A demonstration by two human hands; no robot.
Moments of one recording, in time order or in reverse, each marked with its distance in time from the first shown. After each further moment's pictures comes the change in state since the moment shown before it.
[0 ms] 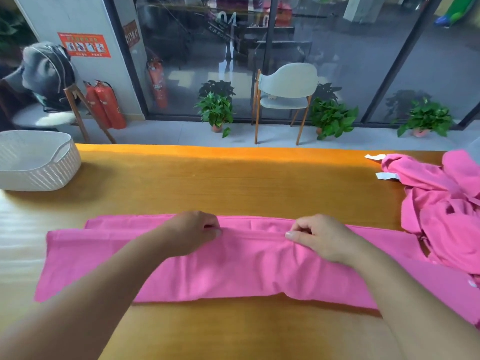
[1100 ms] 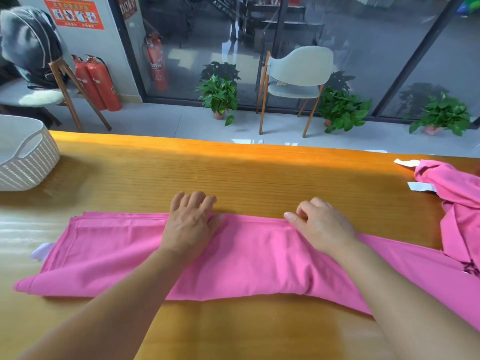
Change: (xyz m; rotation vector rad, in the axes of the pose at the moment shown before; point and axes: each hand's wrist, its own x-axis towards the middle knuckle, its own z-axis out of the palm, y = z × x) left_hand 0.095 -0.063 0.044 0.288 0.567 -0.012; right_hand 0.123 0.022 0.023 -0.383 0.250 0.144
